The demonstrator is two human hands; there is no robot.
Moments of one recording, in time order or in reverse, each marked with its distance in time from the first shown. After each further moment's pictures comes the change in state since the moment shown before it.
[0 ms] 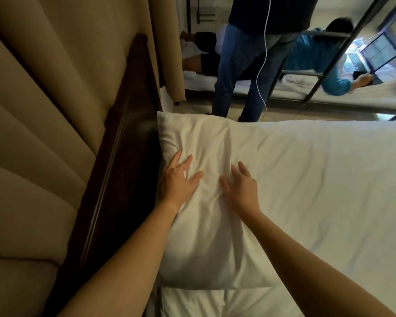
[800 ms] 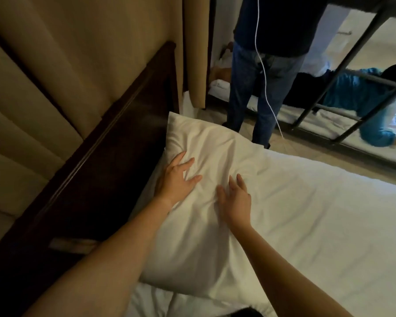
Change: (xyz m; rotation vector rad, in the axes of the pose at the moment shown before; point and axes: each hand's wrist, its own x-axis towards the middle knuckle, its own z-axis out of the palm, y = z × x) left_hand 0.014 0.102 0.034 0.042 0.071 -0.179; right_hand 0.062 0.044 -0.086 -0.009 -0.170 -0.056
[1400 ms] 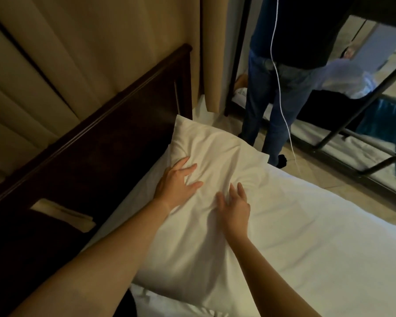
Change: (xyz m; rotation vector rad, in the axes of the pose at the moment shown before) left_hand -0.008 0.082 0.058 0.043 0.098 -0.129; right_hand 0.047 0.059 -0.080 0.027 -0.135 -0.135
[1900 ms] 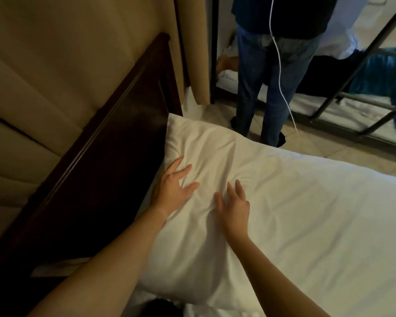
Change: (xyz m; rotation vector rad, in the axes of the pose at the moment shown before) left_hand 0.074 -0.101 -0.009 -0.008 -0.069 0.121; right_hand 0.032 -0.020 0.107 -0.007 0.099 0.089
